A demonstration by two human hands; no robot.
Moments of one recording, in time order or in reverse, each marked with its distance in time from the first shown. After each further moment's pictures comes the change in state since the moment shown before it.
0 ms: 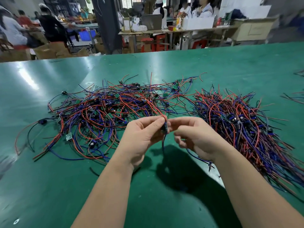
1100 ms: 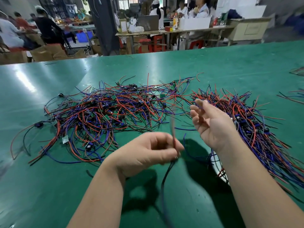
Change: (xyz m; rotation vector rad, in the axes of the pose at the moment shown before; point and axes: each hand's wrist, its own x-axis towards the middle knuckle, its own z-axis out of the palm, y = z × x) left_hand -0.021 0.007 -0.002 0.301 -0.547 -0.093; right_hand 0.003 -0.017 -0.028 0.614 0.427 -0.174
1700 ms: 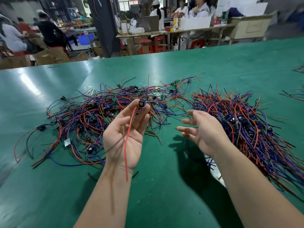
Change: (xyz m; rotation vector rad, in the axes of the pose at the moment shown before) left_hand 0.013 0.006 -0.018 -0.790 0.538 0.500; right_hand -0.002 0.017 0.007 -0.396 0.039 0.162
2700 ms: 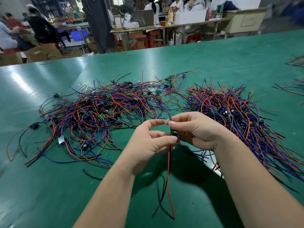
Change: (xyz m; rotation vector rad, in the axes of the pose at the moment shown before) left_hand -0.015 -0.036 0.007 0.673 -0.057 -0.419; right_hand -0.011 -0.002 -0.011 -0.149 -0.460 0.065
